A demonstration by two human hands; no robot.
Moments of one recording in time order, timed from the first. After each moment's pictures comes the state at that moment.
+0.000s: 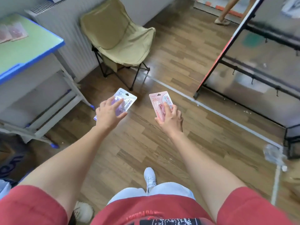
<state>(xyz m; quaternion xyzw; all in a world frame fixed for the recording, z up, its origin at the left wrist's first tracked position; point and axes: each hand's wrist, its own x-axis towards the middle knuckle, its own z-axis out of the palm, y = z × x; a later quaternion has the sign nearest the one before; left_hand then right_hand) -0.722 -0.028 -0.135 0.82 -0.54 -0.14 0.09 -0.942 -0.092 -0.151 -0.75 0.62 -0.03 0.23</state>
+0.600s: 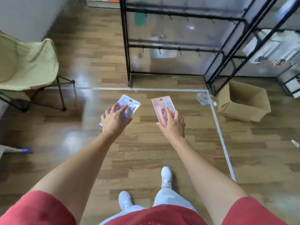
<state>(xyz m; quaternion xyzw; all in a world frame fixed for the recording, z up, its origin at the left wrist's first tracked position) -1.011 -0.027 -0.132 0.64 -0.74 -0.18 0.06 -1.212 0.042 -0.143 -0.52 0.82 -0.10 0.20</state>
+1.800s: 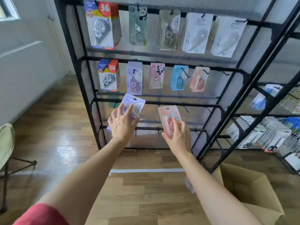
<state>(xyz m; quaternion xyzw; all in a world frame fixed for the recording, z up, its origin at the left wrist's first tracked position) -1.363 -0.441 -0.008 0.63 -0.73 -0.08 0.25 -1.548 -0.357 -0.036 -0.55 0.80 -0.25 0.02</state>
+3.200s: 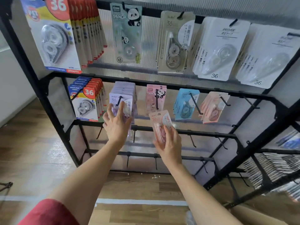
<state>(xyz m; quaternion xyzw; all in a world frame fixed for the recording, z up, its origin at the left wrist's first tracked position) -1.462 -0.697 -0.024 0.67 -0.66 -0.12 0.32 -1.639 -0.607 -0.081 -0.62 0.68 -0.39 -0.02</state>
